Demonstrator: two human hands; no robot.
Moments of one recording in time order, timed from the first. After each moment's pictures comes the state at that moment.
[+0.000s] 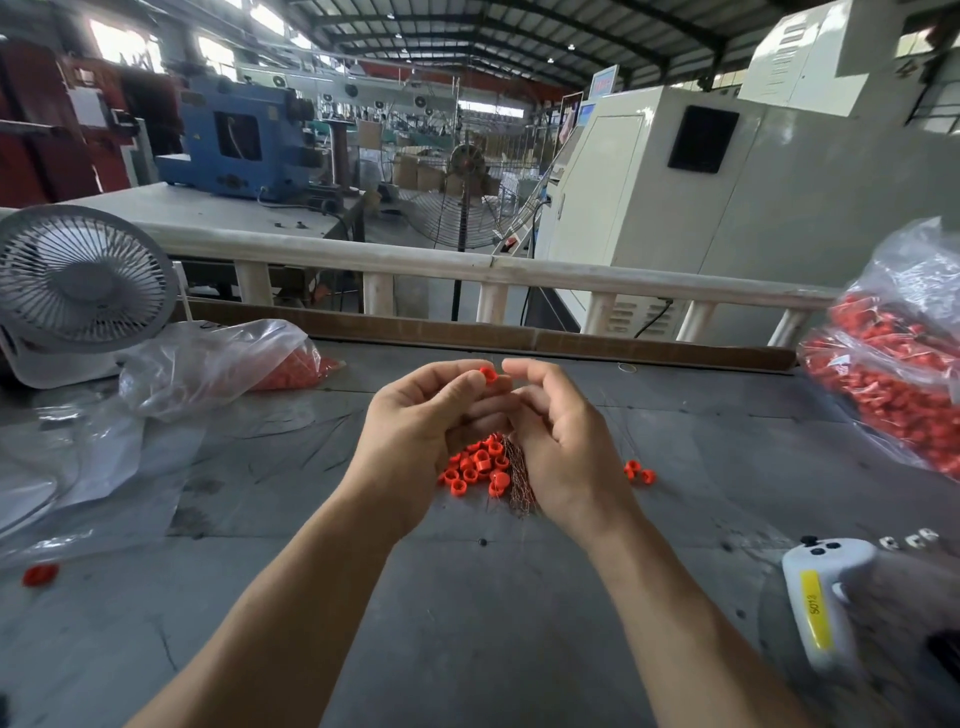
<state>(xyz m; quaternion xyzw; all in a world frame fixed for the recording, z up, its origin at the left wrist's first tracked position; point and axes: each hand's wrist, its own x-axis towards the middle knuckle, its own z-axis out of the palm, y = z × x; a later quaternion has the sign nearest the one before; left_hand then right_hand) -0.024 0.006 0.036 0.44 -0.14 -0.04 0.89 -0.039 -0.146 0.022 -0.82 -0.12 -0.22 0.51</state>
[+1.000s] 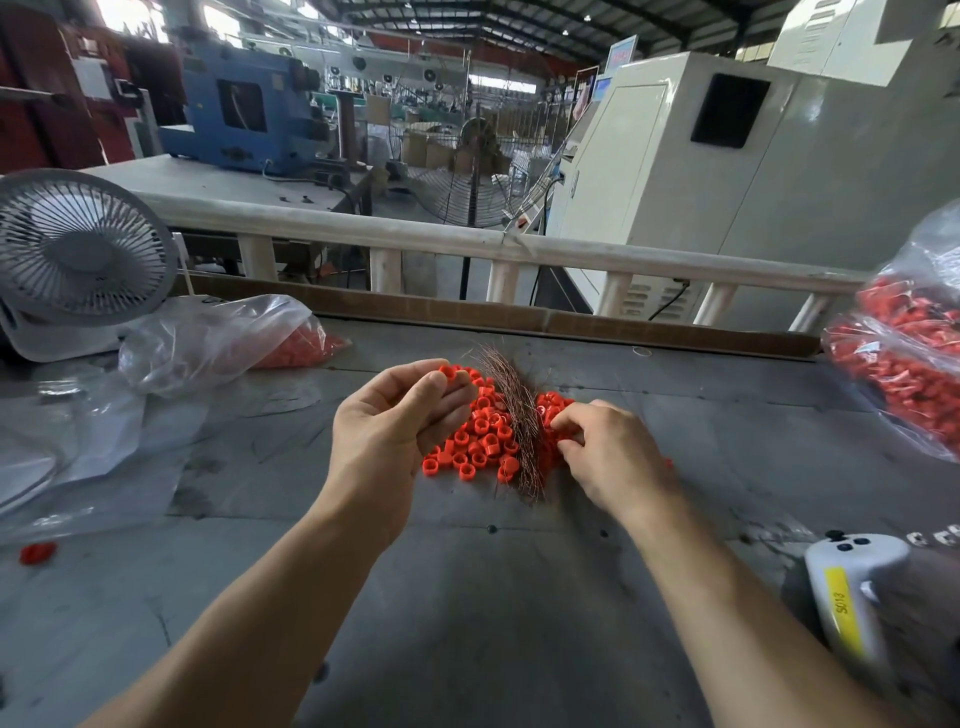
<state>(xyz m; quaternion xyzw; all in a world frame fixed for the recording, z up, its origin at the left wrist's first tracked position) -0.020 0.025 0.004 0.44 -0.06 0.02 0.90 -0.004 -0.195 -0.008 -0.97 0.02 -0.15 0.18</state>
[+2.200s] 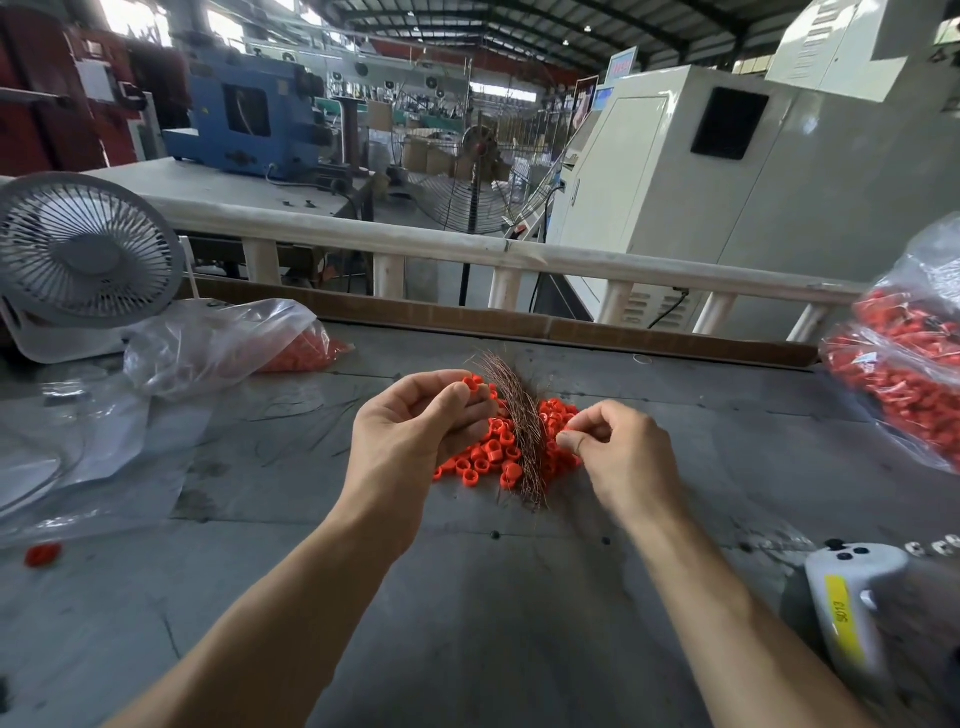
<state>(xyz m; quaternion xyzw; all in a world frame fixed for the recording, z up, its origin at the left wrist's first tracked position) -0.027 0.019 0.010 0.48 -0.07 0.01 0.88 -0.007 -0.195 -0.012 -0.89 0.08 -0.23 0.39</state>
